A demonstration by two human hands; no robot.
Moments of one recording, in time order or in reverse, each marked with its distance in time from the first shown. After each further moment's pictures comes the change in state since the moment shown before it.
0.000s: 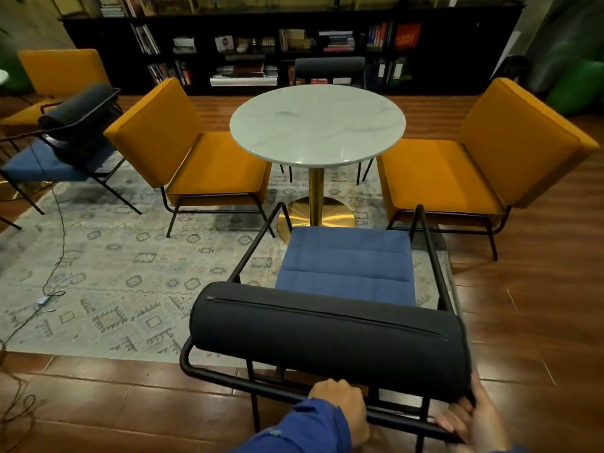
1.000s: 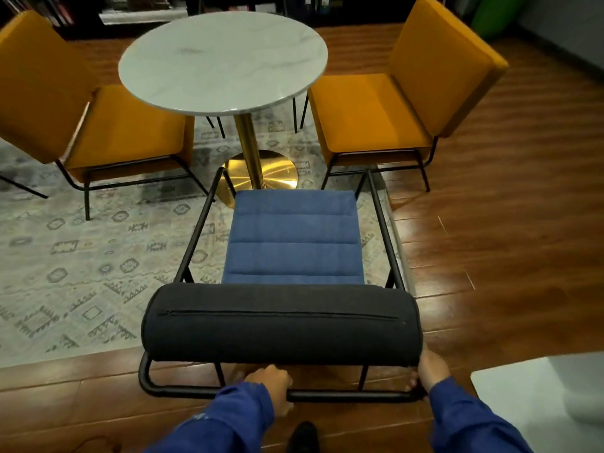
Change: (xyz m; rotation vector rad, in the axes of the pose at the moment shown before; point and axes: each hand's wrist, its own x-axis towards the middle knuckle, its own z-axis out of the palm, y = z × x) left_hand 0.053 -0.027 0.079 -0.077 -0.253 0.037; right_hand 0.057 0.121 -0.004 -0.835 0.127 0.069
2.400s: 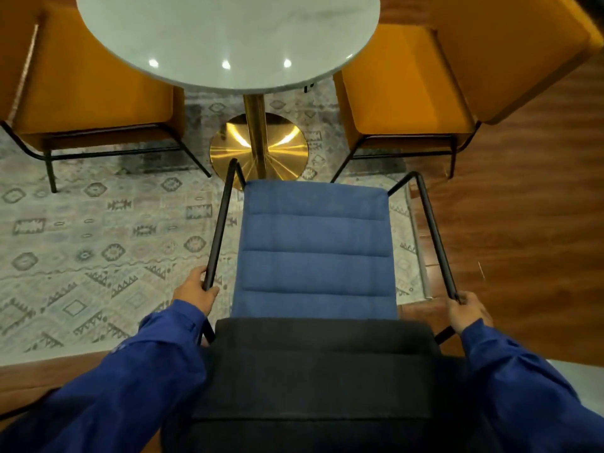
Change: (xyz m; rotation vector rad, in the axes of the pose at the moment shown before) left_hand 0.081 -0.212 -0.246 -0.812 0.701 -0.313; right_hand 0.149 -0.205 -0.099 -0.382 0.388 -0.101
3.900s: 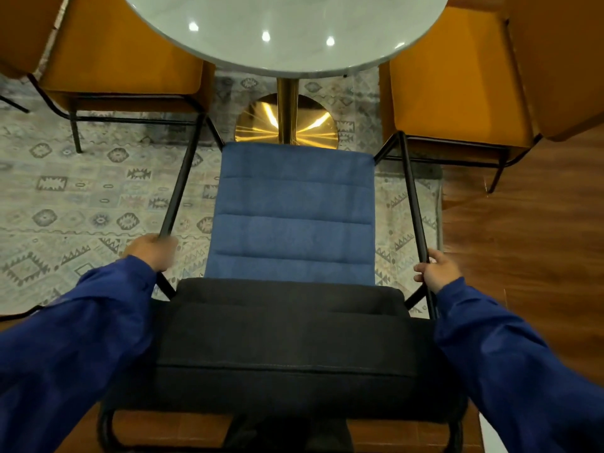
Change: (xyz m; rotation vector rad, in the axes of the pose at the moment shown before) left_hand 0.093 -0.003 -0.067 -0.114 0.151 -0.278; right_hand 0.068 -0.143 0.054 0.270 -0.240 -0.138
